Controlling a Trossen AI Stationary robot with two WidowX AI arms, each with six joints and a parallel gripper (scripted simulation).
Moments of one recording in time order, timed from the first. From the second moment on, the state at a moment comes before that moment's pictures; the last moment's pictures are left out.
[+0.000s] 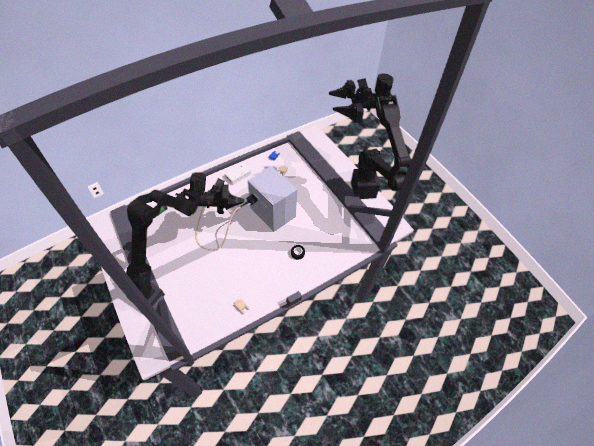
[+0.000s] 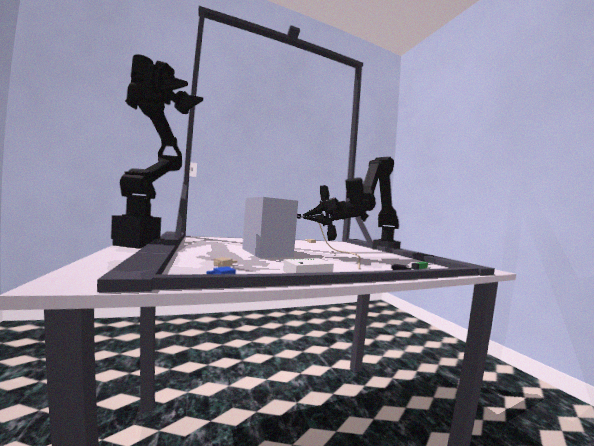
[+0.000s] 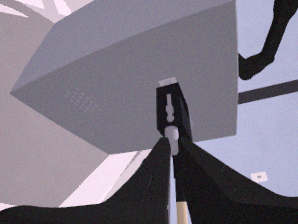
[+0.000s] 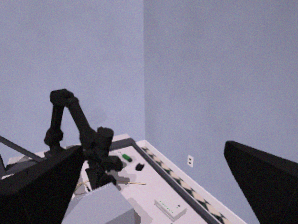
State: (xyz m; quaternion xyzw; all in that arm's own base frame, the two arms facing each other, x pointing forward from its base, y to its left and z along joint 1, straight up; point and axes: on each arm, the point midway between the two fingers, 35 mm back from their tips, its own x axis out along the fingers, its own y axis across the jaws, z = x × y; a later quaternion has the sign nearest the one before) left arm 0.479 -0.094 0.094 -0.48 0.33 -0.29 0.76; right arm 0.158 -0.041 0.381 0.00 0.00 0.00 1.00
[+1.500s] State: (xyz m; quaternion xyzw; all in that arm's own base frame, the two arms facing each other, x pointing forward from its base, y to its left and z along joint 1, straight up) left arm 0.480 -0.093 0.086 -0.62 0.32 -0.32 0.64; right arm 0.158 -0.041 0.381 0.00 0.00 0.00 1.00
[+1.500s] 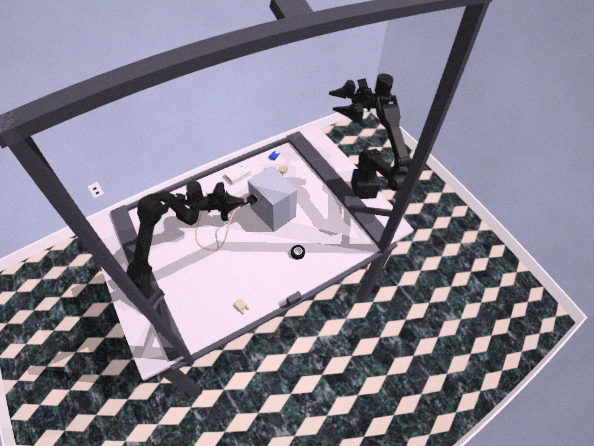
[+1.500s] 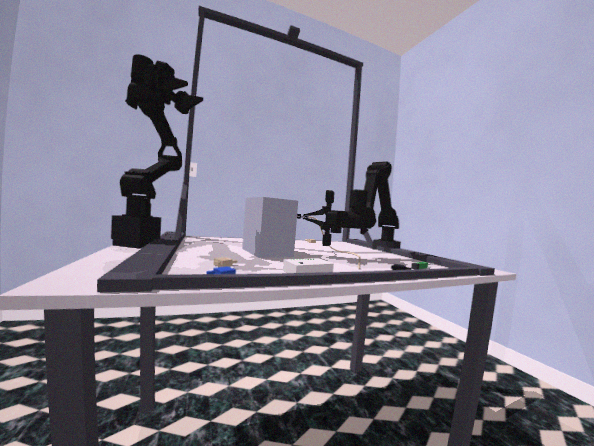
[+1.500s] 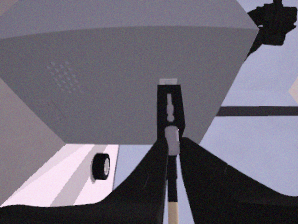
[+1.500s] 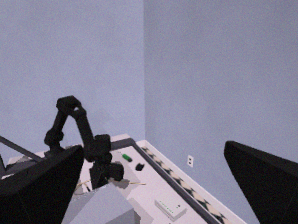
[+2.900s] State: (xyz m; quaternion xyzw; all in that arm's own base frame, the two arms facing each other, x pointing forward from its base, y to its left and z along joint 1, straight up) left arm 0.487 -0.094 0.090 -0.51 0.31 -0.29 0.75; right arm 0.158 -0.041 0.381 0.00 0.00 0.00 1.00
